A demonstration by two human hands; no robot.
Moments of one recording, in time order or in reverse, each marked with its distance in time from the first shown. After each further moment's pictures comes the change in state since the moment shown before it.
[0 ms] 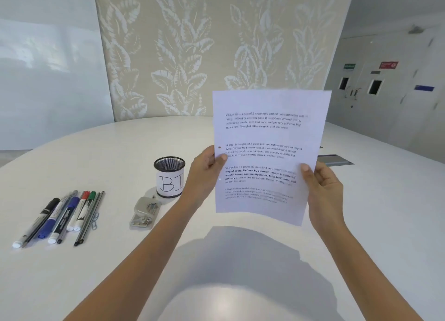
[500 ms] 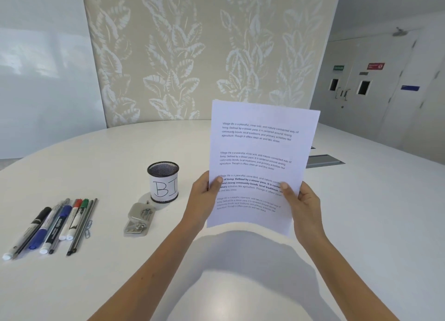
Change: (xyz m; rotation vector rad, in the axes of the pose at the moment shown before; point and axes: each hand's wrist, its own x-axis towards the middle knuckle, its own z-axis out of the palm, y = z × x) left_hand -0.027 -0.027 0.017 -0.016 0.050 -0.151; right_hand -0.017 0.029 -0.005 -0.065 -0.050 0.140
